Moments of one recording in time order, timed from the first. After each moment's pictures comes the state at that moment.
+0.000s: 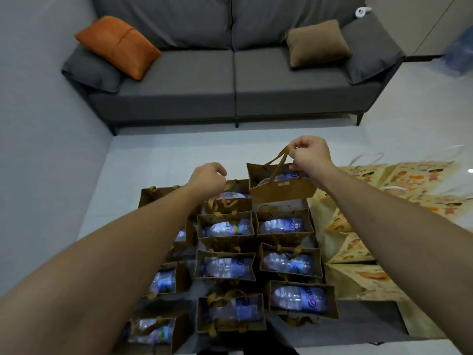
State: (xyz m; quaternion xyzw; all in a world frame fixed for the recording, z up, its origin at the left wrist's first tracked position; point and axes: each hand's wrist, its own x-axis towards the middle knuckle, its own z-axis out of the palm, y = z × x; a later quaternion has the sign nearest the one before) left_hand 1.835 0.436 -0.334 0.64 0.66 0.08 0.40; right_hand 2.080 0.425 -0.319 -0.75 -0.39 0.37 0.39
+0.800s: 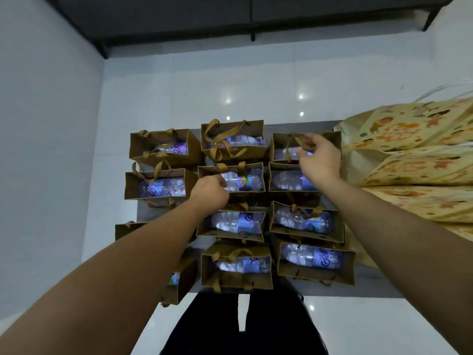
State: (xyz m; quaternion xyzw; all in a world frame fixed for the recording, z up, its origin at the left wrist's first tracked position) left_hand 1.820 0.389 -0.487 0.60 0.68 -0.11 0.41; right_hand 2.082 0.398 -0.510 -0.80 -0.44 0.33 0.23
